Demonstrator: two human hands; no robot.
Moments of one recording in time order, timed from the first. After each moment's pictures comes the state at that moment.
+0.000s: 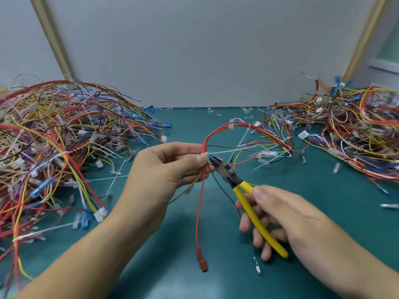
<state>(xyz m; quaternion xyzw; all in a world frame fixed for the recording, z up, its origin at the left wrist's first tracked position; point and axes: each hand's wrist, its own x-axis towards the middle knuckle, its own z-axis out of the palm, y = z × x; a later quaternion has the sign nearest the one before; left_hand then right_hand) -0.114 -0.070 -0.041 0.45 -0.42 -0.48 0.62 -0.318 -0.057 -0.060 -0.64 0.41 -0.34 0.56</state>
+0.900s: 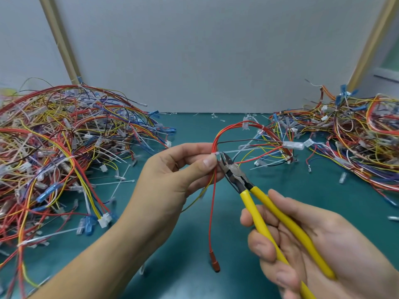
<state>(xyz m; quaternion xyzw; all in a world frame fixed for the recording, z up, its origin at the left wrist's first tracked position) -0.119 -0.065 -0.038 0.38 -0.42 -0.51 0.65 -0.323 -0.069 -0.053 -0.23 0.09 -0.19 0.95</state>
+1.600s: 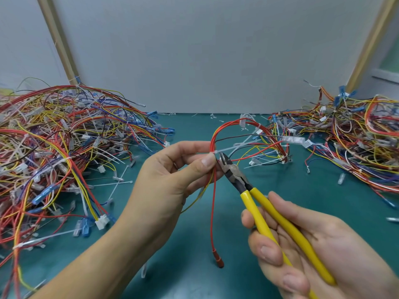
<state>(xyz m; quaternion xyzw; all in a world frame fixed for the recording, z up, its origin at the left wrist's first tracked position) -0.121 -0.063 -0.035 0.35 -0.42 -0.50 0.67 -0.323 -0.069 -0.059 -0.22 0.05 -0.19 0.95</state>
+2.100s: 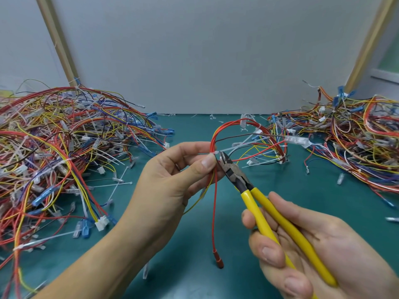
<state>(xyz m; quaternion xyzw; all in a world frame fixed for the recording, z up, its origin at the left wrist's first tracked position) -0.124 -0.062 -0.035 0.34 -0.41 -0.52 0.67 -0.322 -0.068 -0.059 -0.24 0.04 -0.19 0.95</state>
